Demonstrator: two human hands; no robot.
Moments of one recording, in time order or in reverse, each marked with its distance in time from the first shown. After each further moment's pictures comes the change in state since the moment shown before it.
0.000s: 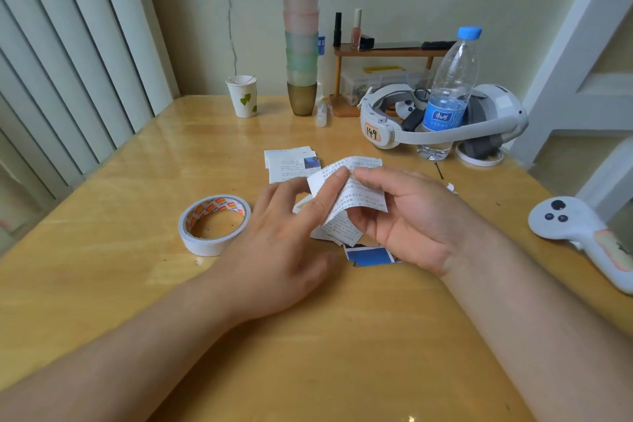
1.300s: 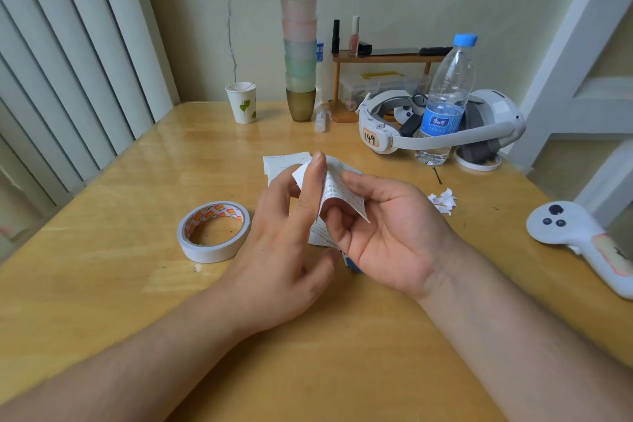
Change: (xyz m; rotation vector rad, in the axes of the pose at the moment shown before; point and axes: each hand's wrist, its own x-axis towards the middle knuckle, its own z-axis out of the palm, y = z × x) left_hand 0.003 0.013 0.004 -0.198 0.196 0.055; right_hand -0.001 0.015 0.017 0.279 -0.080 0.101
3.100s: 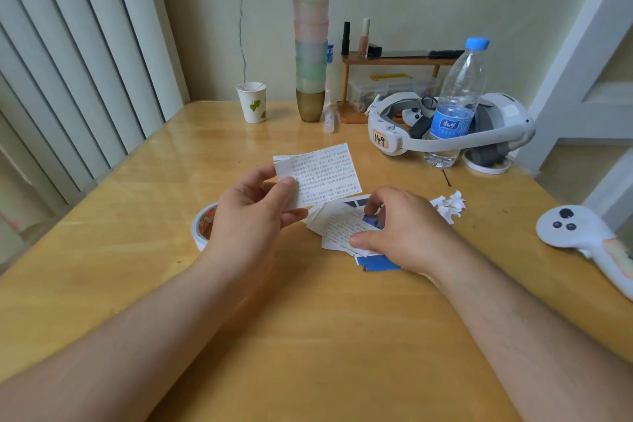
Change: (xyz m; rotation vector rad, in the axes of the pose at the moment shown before) left_hand 0.024 -0.009 -0.018 -1.033 0.412 -0.786; right_hand 0.020 -0.009 -0.048 -1.831 0.476 -0.244
